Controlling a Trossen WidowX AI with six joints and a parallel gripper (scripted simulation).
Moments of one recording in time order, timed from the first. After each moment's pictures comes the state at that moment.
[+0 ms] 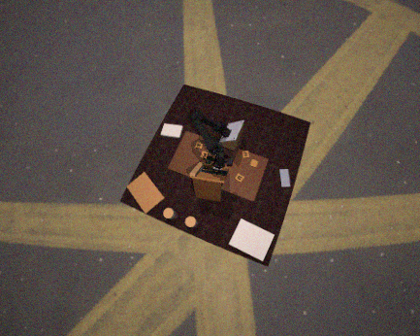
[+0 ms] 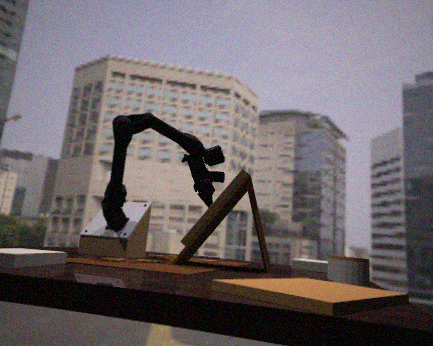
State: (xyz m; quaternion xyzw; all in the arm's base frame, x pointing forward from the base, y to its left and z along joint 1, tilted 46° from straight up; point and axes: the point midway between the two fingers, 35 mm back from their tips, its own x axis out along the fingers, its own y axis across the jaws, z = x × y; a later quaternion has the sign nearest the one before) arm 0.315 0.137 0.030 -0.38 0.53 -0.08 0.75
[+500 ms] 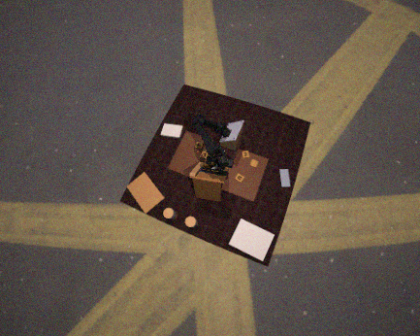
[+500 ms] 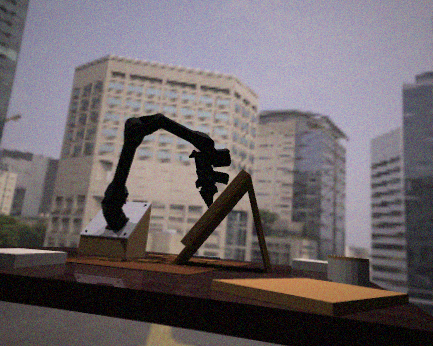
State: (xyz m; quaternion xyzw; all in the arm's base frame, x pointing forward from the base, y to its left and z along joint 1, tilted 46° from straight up) arm 0.315 0.140 0.031 -0.38 0.58 -0.13 0.71
